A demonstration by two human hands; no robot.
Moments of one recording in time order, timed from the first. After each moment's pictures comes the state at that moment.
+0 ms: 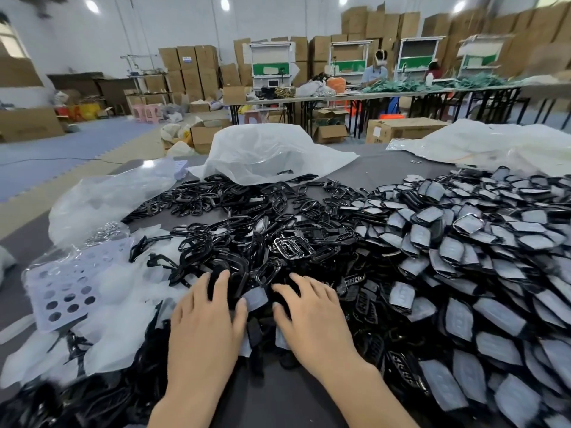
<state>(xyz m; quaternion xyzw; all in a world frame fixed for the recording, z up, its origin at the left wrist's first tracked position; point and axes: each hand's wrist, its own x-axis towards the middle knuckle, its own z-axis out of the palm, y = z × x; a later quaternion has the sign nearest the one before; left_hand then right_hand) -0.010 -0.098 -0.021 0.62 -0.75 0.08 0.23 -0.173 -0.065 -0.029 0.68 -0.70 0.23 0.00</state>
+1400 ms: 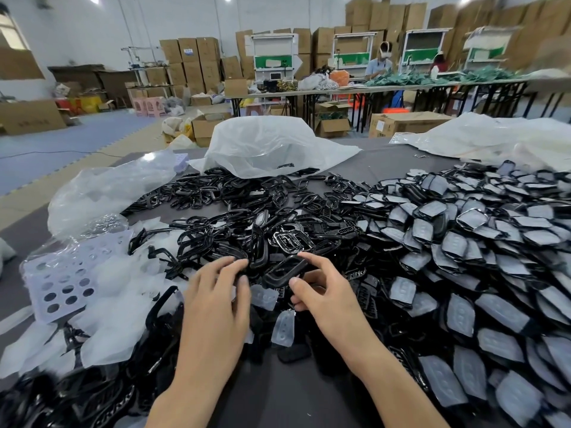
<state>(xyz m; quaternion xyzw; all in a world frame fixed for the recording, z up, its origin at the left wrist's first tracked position) -0.020 -0.091 -0.006 0.50 -0.76 -0.07 0.41 -0.190 -0.059 -0.009 0.45 -0.53 0.60 -0.39</state>
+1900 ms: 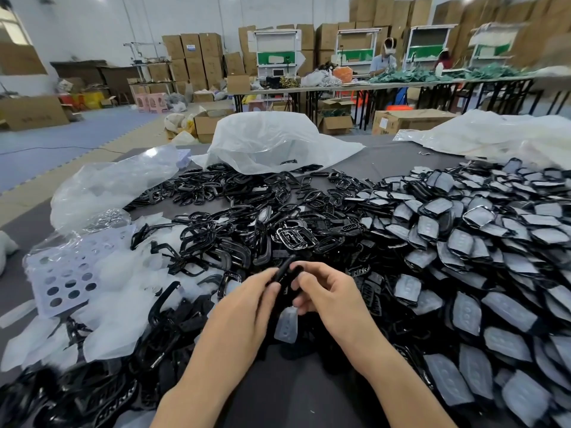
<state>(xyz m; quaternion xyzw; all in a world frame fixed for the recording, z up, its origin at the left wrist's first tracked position) -0.030 -0.083 -0.006 0.43 -0.82 -0.14 0.37 -0.189 -0.060 -0.009 0.43 -0.51 0.61 -0.44</state>
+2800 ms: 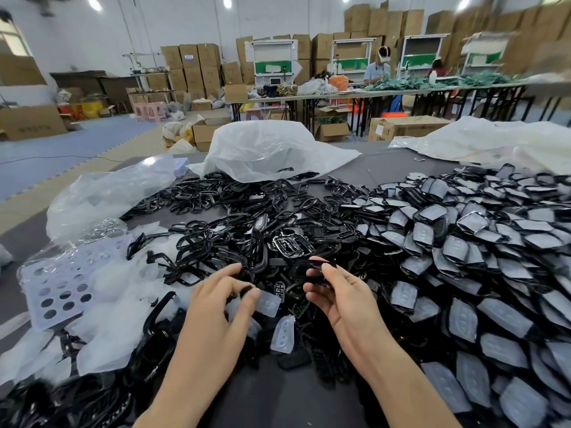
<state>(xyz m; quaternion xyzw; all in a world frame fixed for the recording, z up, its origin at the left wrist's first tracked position) -0.011 -0.090 -0.004 0.47 -0.76 -0.19 0.41 -0.203 -0.064 -0.002 0.23 -0.42 0.71 -0.52</state>
